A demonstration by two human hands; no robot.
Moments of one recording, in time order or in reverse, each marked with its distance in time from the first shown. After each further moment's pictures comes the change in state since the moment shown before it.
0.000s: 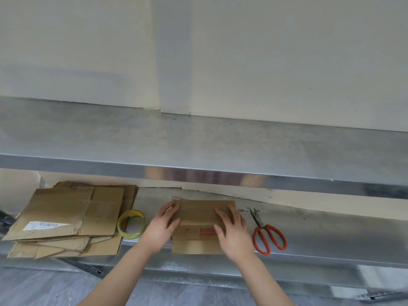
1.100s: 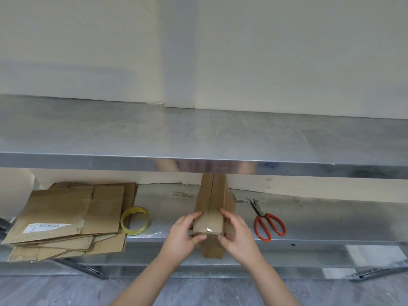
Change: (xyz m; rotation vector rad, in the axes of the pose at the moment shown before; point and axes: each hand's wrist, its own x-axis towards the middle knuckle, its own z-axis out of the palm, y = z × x) left_hand -0.031 0.016 0.037 -0.232 -0.013 0.125; right_hand -0.038 -0.010 0.009 0.561 0.082 -0.059
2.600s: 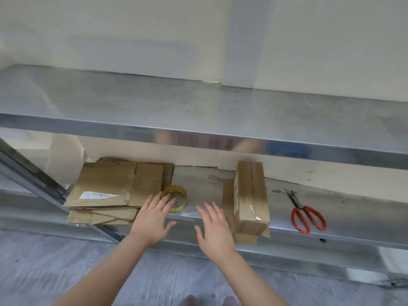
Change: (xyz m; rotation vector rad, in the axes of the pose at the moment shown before) left_hand -0.050 -0.096 -0.136 1.034 -0.104 -0.023; right_hand -0.002 -0.060 0.148 -0.599 -0.157 -0.196
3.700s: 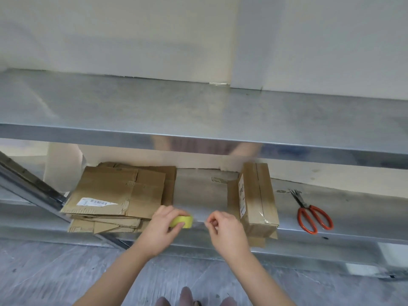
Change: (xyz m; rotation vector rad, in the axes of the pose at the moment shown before) left_hand -0.012 -0.012 -0.015 -0.686 0.142 0.121; right_hand 0.011 -0.026 -0.026 0.189 0.134 0.112
